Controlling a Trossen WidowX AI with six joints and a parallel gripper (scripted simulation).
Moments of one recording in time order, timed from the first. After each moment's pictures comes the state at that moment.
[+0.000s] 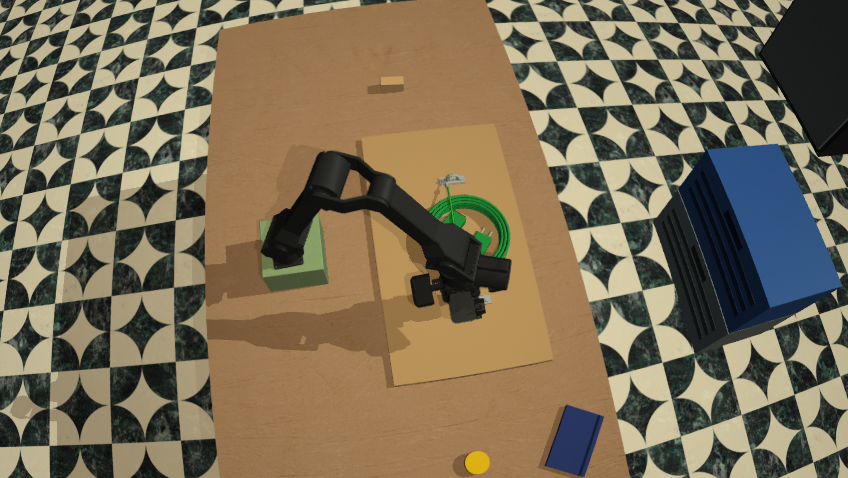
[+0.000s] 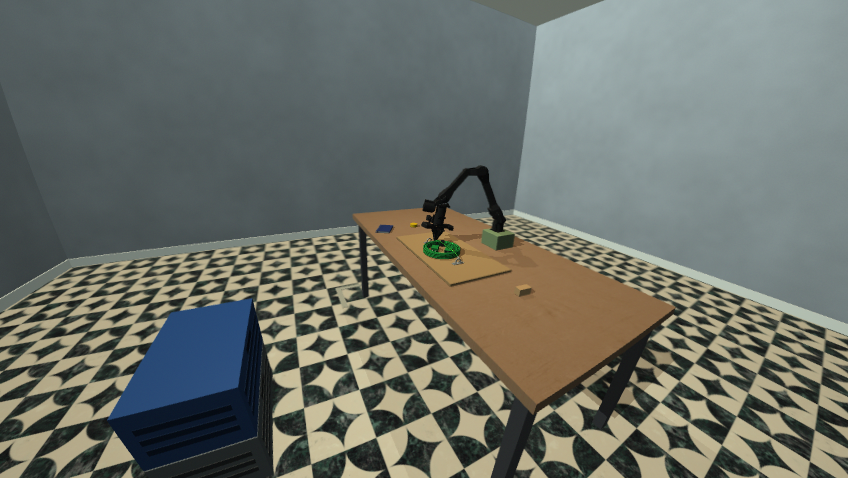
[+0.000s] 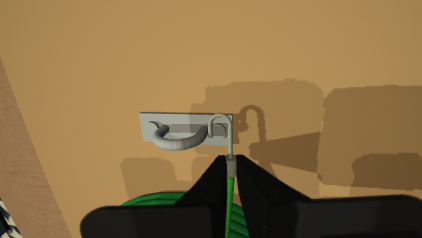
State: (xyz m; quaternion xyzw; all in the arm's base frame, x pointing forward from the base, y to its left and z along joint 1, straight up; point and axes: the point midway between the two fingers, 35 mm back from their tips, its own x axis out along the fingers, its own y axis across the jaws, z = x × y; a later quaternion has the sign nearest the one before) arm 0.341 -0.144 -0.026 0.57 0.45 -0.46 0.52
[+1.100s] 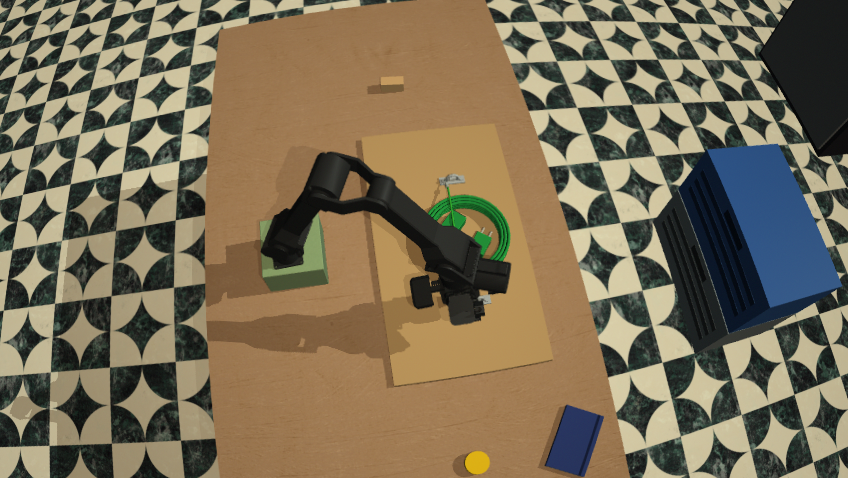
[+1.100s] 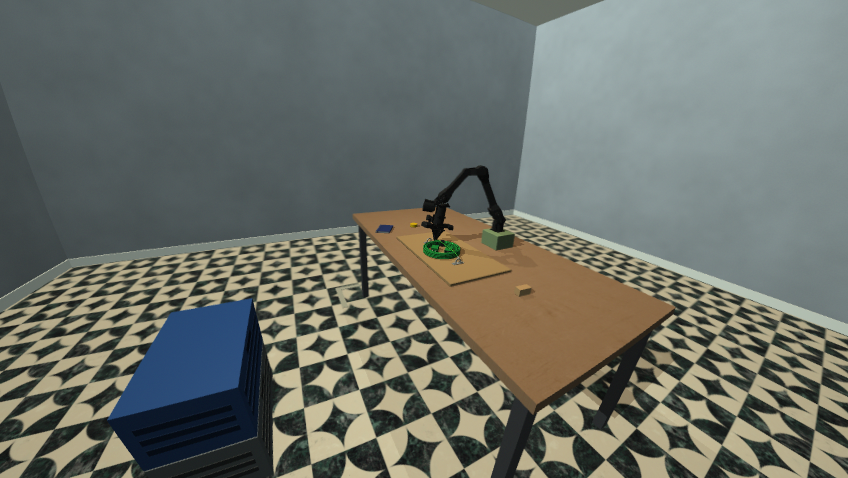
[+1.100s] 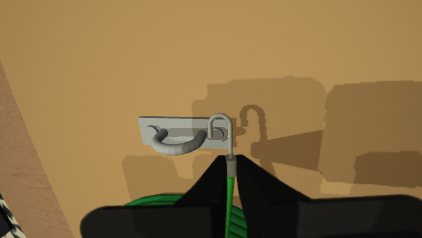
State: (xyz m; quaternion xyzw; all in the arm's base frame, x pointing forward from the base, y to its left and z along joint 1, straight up) arm 0.339 -0.147 -0.026 0.57 0.45 -0.45 0.51
